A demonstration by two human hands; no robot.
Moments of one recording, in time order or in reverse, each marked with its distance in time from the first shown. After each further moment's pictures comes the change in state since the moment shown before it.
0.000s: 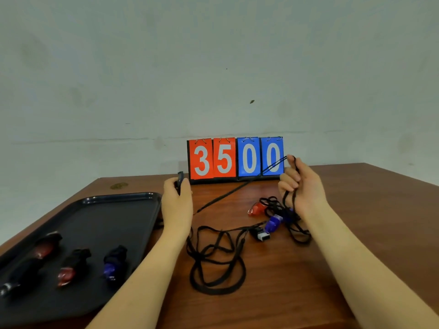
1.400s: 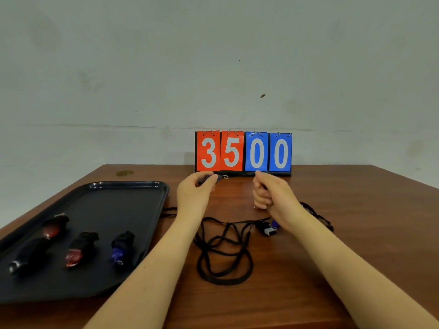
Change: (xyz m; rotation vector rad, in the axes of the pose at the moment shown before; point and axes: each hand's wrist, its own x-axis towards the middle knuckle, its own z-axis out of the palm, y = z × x) left_hand -0.006 0.009 0.005 0.010 -0.157 -0.080; right_hand -0.031 0.054 0.030 -0.853 -0.210 0.055
